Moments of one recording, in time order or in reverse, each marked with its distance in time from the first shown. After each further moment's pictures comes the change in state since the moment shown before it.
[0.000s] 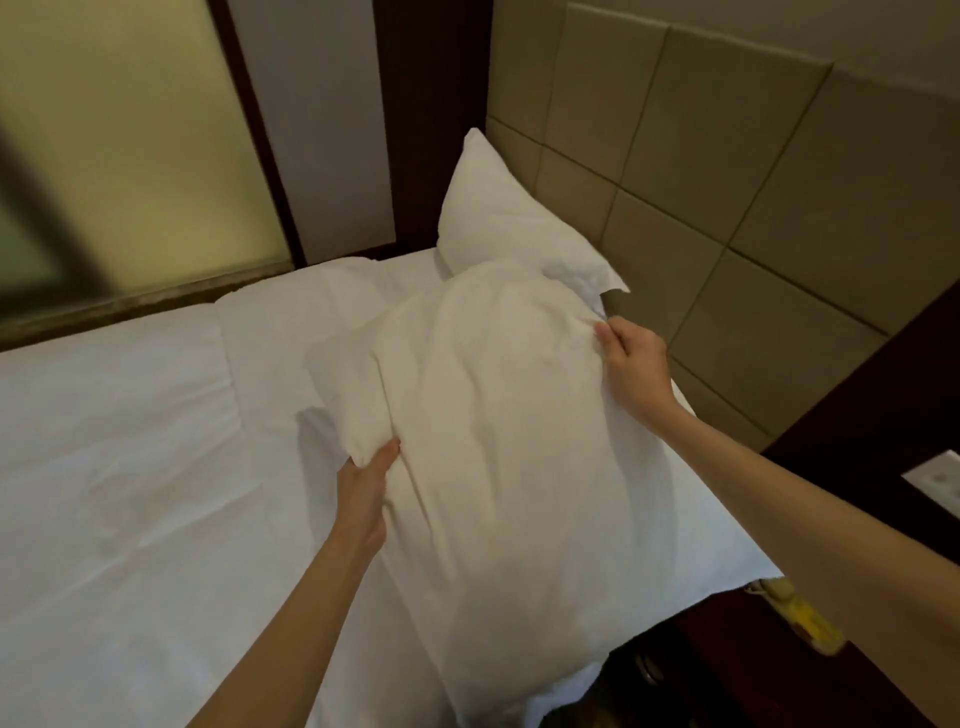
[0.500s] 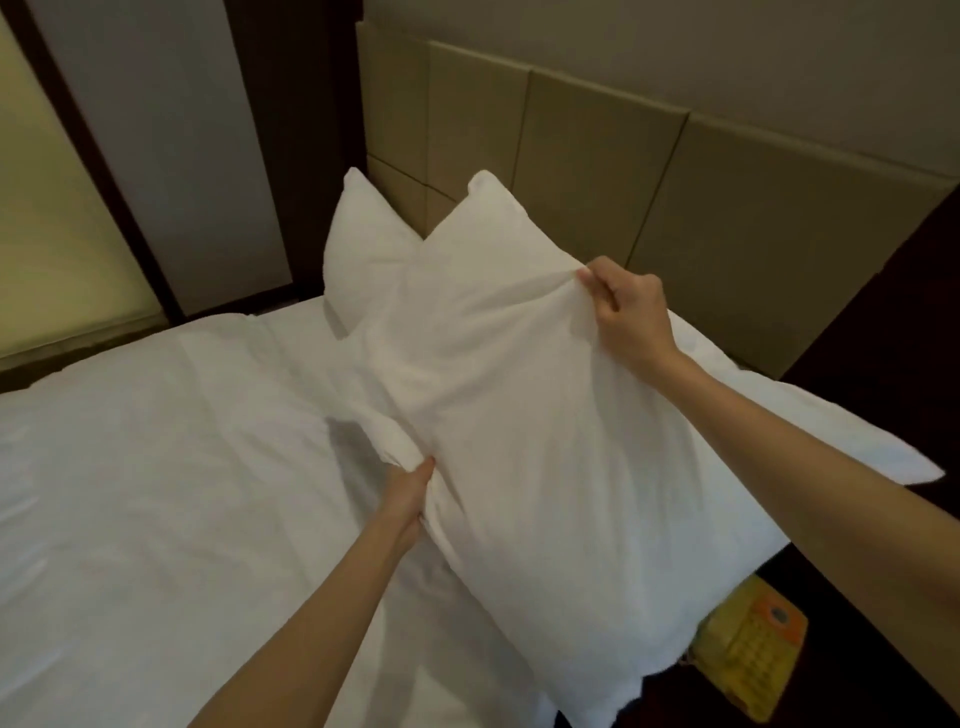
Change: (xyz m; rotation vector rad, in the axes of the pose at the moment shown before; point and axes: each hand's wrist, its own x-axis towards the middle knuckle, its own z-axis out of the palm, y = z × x) left_hand 0.090 -0.058 0.245 0.157 -0.350 -0.179; right_hand 0.161 0.046 -0.124 -0.312 0.189 -0.273
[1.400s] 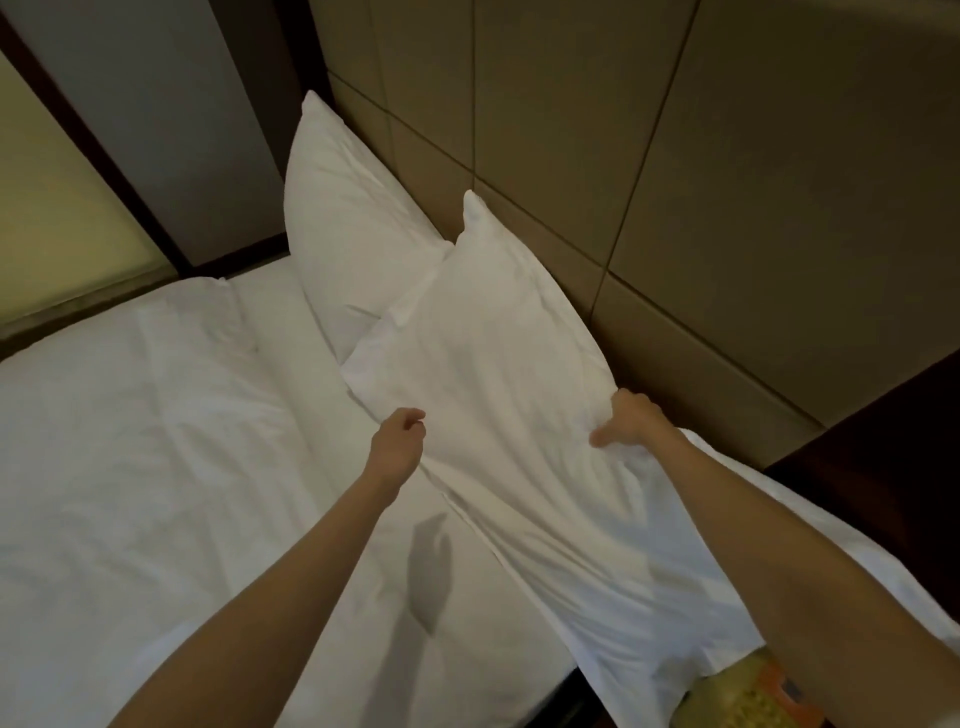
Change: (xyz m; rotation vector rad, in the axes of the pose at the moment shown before) left_hand 0.130 0.005 0.124 0.738 0.170 0.011; right_hand -0.016 0.306 0.117 -0.348 -0.994 0.691
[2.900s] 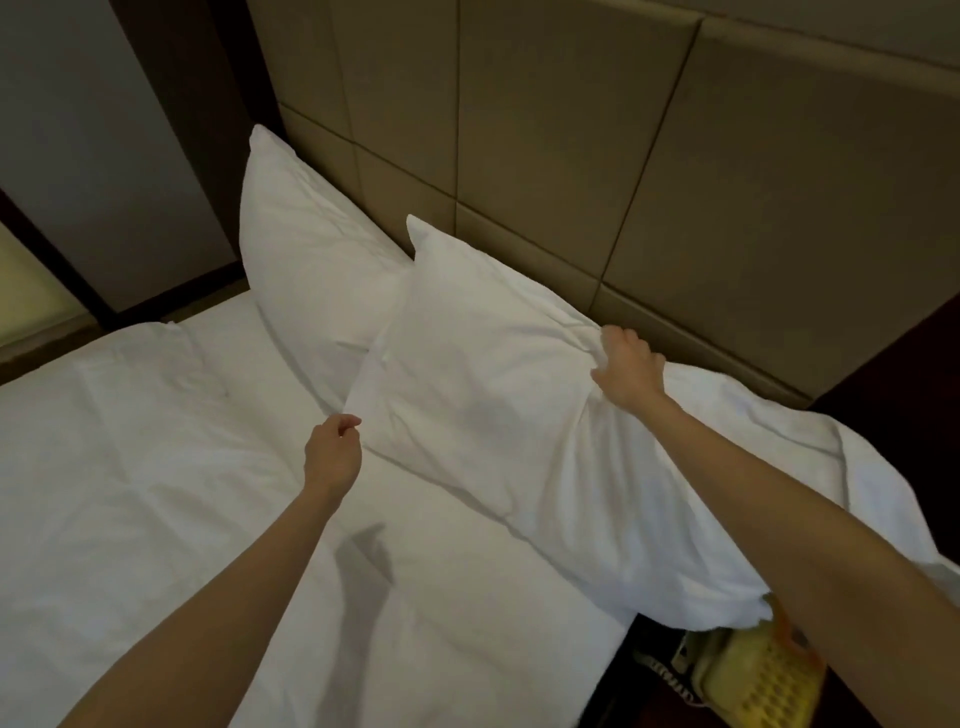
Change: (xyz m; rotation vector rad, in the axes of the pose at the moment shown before) left_hand 0.065 -0.027 -0.100 0.106 0.152 0.142; right_hand -0.046 -0.076 -0.039 0.053 0.522 -0.011
